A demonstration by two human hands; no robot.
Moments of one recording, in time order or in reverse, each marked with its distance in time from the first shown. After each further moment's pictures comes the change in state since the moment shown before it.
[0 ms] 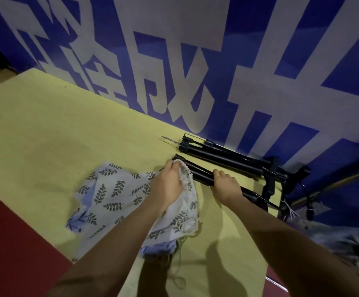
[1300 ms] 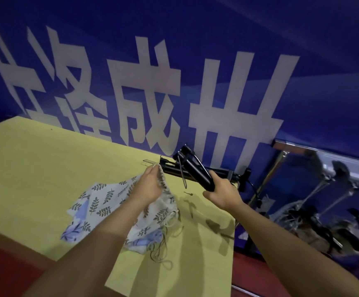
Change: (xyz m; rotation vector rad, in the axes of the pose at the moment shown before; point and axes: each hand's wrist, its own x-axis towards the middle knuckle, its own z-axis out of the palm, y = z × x) left_hand -0.082 0.017 -0.056 -0.226 -0.015 0.108; right_hand -0.171 0.003 -0.098 0.427 0.285 0.041
